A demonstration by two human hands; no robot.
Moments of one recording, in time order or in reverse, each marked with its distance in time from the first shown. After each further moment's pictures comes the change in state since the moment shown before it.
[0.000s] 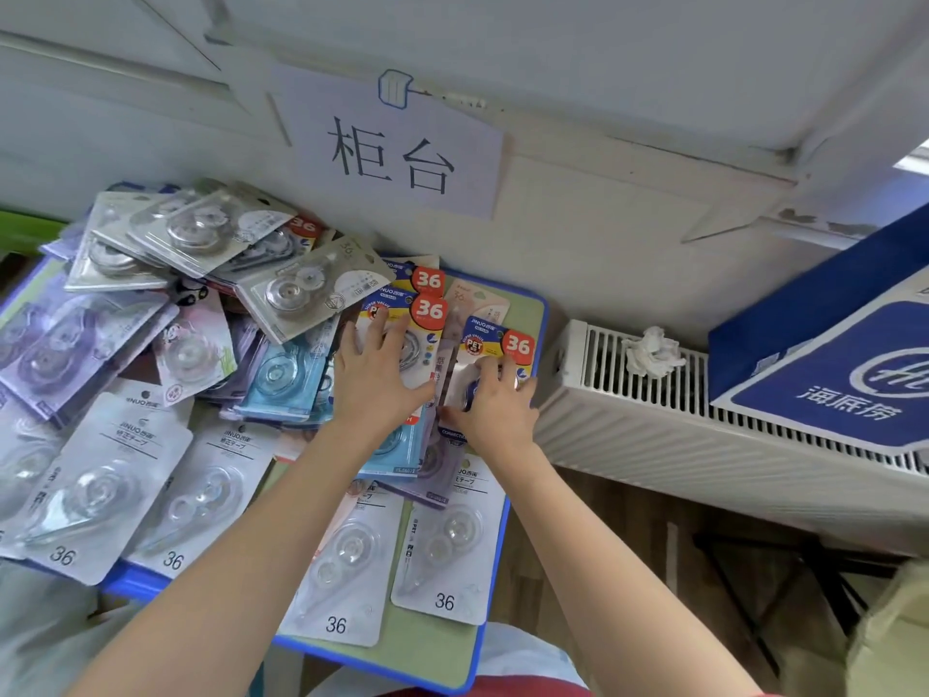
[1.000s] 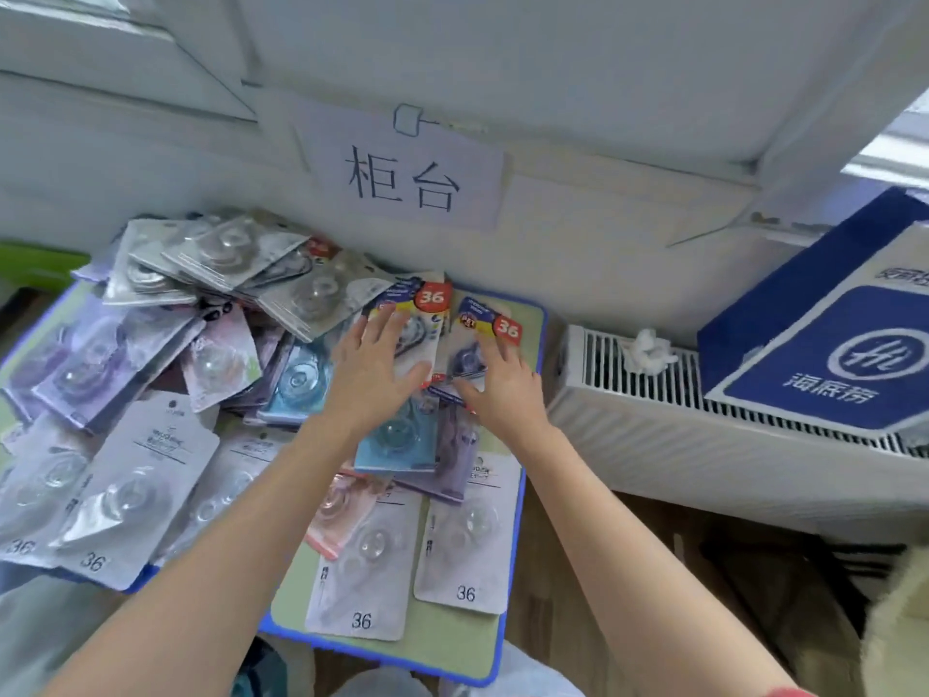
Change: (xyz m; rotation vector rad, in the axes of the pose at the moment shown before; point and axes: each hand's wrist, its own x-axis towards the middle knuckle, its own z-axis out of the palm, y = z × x) left_hand -0.011 -0.016 -0.033 -0.097 0.039 0.199; right_hand -0.014 -0.012 -0.027 0.038 0.140 -0.204
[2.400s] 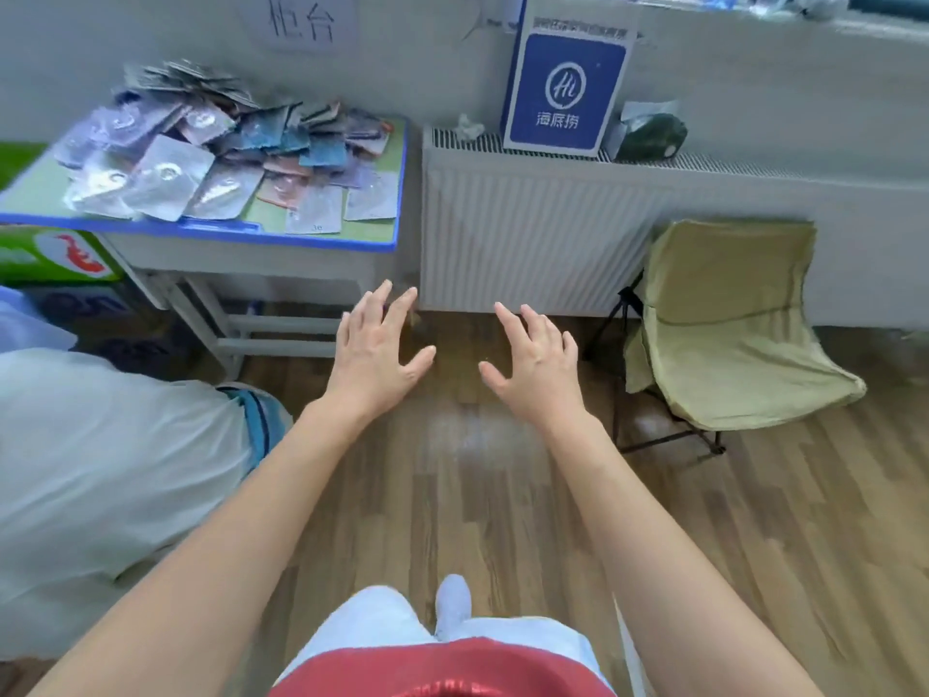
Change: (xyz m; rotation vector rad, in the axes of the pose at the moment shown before) left_hand -0.590 0.071 0.077 0.027 0.047 0.298; right_hand -0.646 0.069 0.065 -0.186 0.249 0.131
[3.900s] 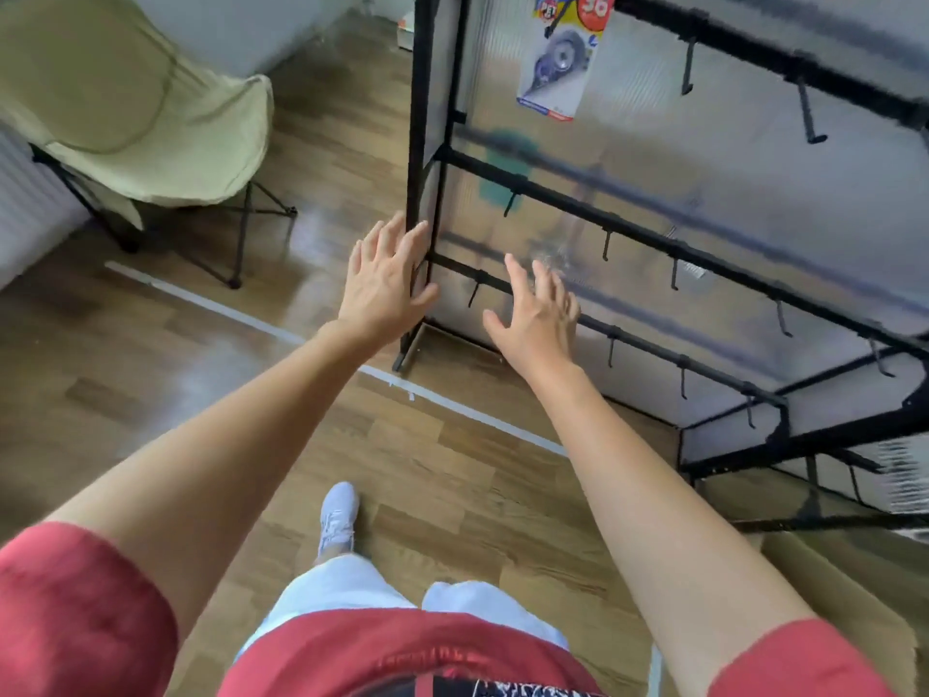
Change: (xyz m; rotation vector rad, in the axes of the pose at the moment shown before) left_hand -0.472 0.363 0.178 -0.084 -0.513 1.120; right_hand -0.683 0.175 0.016 0.049 0.373 1.240
